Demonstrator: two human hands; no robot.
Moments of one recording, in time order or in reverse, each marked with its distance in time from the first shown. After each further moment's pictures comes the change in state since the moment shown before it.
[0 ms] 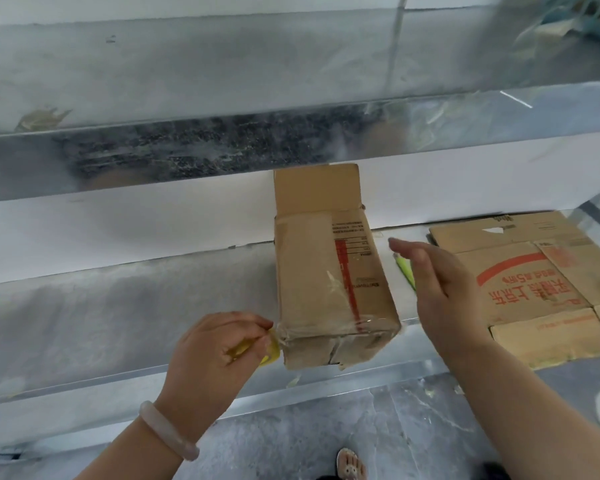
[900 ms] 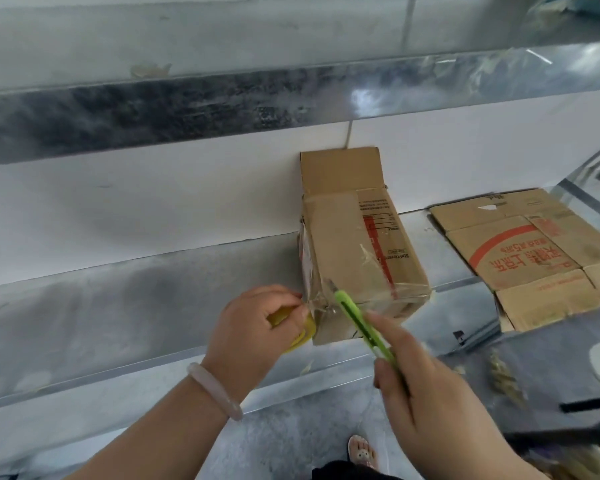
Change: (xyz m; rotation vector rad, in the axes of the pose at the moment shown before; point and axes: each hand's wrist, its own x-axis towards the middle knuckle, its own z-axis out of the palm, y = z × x) left_hand -0.006 -0.001 -0.011 -0.135 -0.058 0.029; right_hand -0.143 -0.121 0.024 -0.359 -0.420 0.121
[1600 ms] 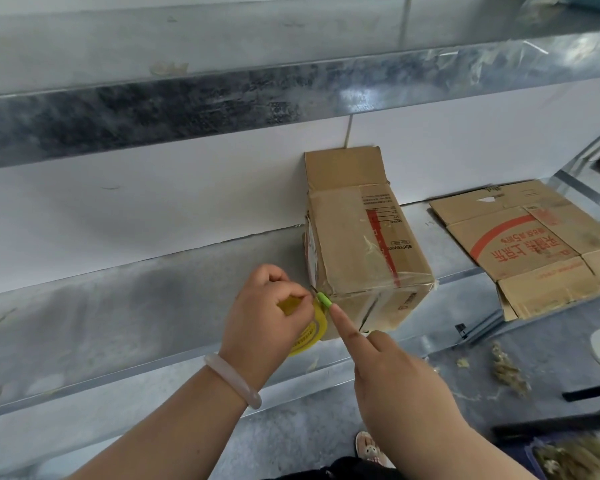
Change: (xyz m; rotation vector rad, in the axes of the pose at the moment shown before) left_hand 0.002 0.002 0.003 0.045 0.097 -0.088; right_hand 0.018 -0.018 0.039 -0.413 -0.208 0.108
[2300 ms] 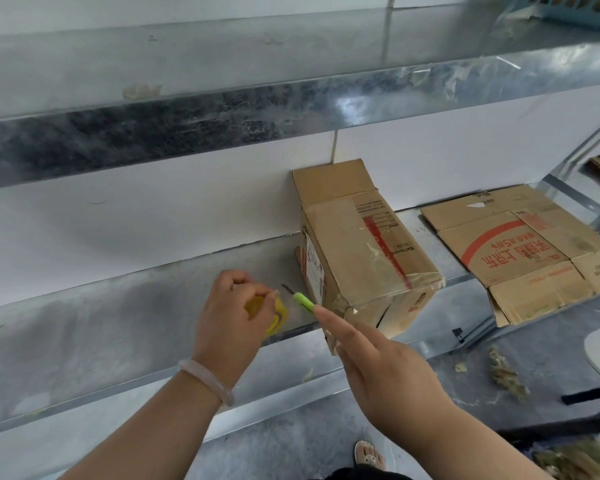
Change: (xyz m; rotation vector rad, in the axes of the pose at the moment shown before) left_hand 0.017 -0.033 -0.001 0.126 0.046 0.003; right_hand 0.022 0.040 0.024 0.189 0.381 -0.379
